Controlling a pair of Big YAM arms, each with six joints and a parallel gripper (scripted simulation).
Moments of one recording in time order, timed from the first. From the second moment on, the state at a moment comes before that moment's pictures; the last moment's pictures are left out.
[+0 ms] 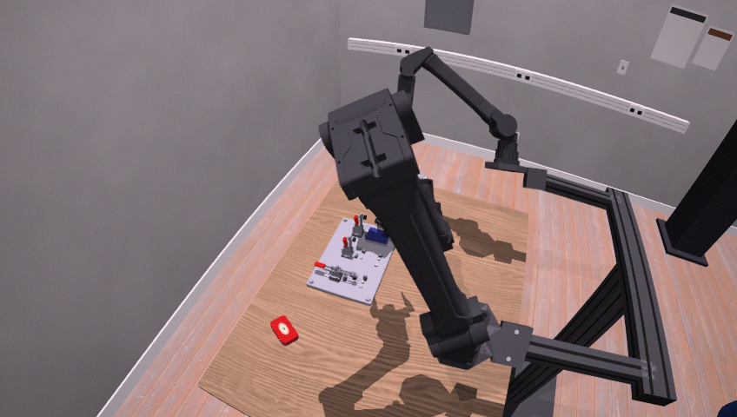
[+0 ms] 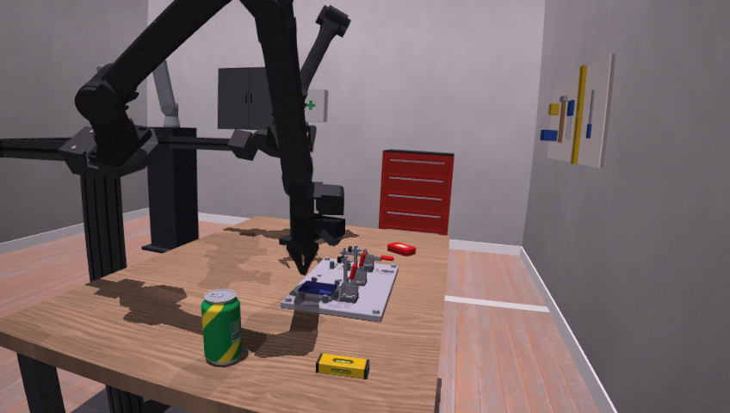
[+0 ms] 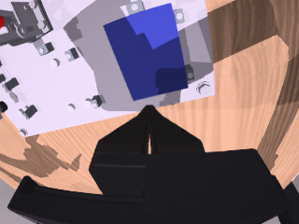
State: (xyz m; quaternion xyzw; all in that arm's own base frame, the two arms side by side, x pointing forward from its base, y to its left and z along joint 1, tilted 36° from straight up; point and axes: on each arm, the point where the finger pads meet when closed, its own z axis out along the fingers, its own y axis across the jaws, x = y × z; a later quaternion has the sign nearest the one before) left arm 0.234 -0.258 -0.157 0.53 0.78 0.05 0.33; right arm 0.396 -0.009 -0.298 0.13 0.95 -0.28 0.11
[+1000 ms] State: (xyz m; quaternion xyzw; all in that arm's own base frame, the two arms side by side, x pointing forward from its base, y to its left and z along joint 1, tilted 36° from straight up) left arm 0.234 -0.258 -0.157 0.53 0.78 0.05 0.33; right arm 0.427 0.017 -0.309 0.60 0.74 -0.19 0.24
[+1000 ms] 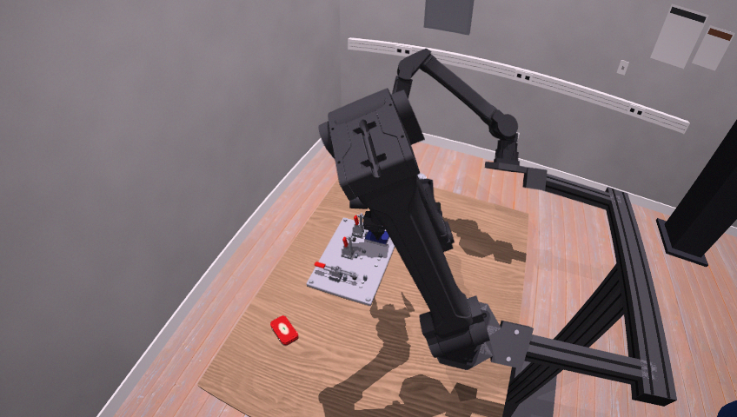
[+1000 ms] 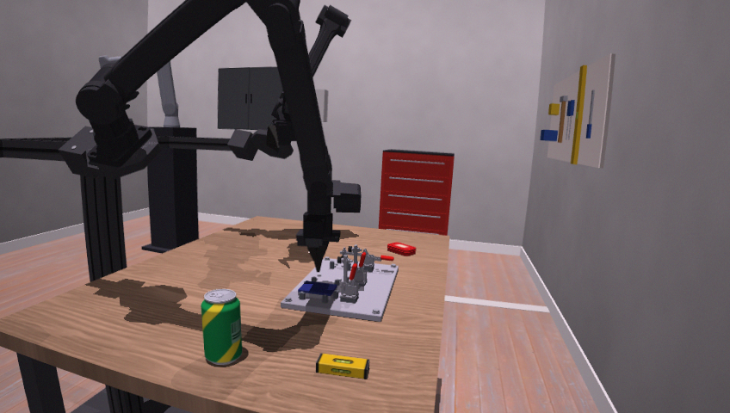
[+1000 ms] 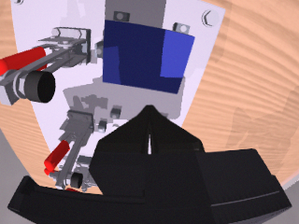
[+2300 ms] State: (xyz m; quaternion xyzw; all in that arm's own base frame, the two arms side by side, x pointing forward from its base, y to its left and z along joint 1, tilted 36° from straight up) left arm 0.234 -0.258 -0.157 0.53 0.78 0.05 0.33; right arm 0.444 0.004 -0.338 0.67 0.68 -0.17 0.26
